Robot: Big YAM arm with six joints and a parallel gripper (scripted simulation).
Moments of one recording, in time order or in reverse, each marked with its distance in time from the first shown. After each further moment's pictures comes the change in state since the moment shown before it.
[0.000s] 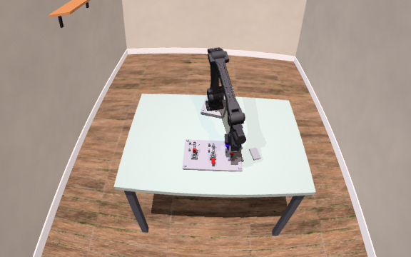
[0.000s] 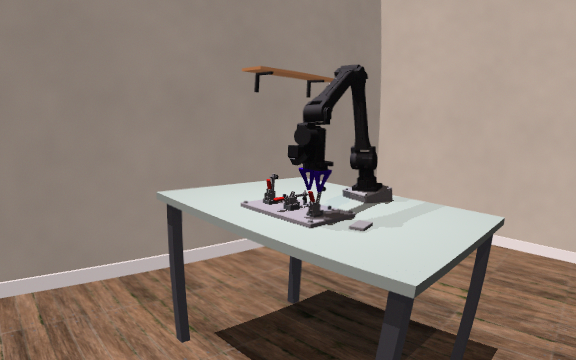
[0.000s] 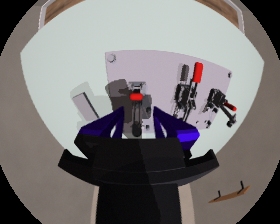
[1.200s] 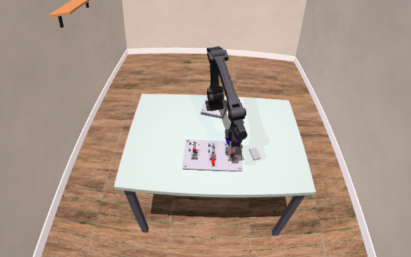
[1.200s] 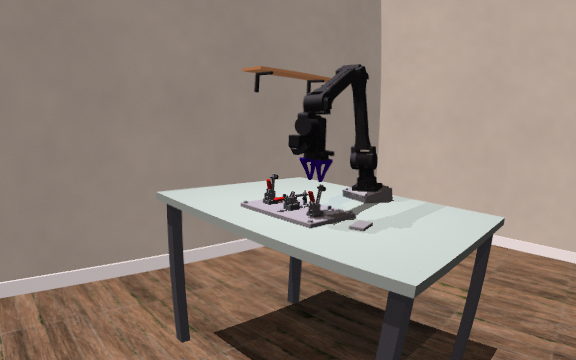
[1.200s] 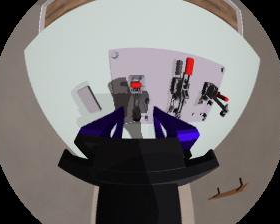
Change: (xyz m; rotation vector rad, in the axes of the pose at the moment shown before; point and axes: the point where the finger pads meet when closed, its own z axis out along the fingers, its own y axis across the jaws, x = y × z) arm 0.003 -0.001 -0.033 0.005 0.020 -0.001
